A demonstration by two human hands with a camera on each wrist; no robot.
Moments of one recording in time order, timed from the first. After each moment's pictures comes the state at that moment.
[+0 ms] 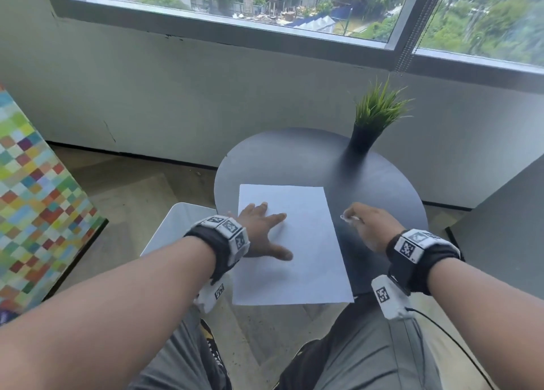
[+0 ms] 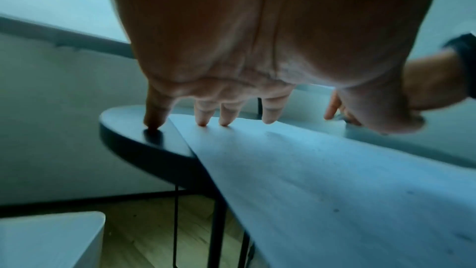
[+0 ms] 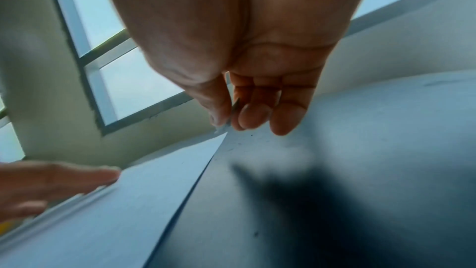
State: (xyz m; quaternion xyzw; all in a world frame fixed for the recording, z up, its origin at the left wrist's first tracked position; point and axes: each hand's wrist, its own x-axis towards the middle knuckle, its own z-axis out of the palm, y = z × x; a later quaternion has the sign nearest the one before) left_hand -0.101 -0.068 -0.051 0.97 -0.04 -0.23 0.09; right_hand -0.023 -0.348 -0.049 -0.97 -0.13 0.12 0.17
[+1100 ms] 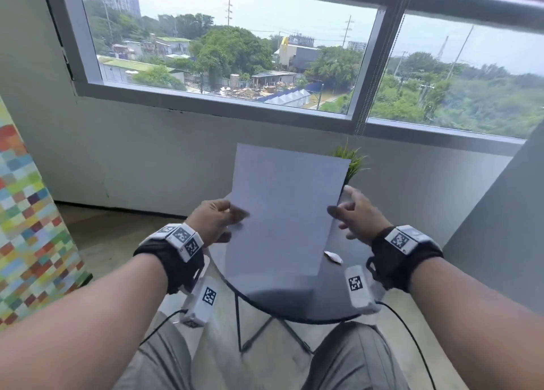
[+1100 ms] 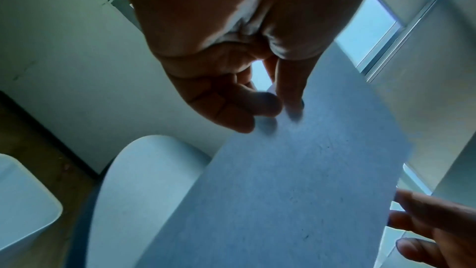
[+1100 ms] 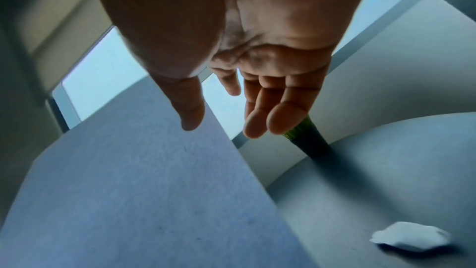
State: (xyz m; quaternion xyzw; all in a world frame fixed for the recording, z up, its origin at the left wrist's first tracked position) left_hand -0.129 -0.025 0.044 0.75 0.09 0.01 0.66; right_hand -0.052 -0.332 0.070 -0.89 -0.08 0.02 0.45
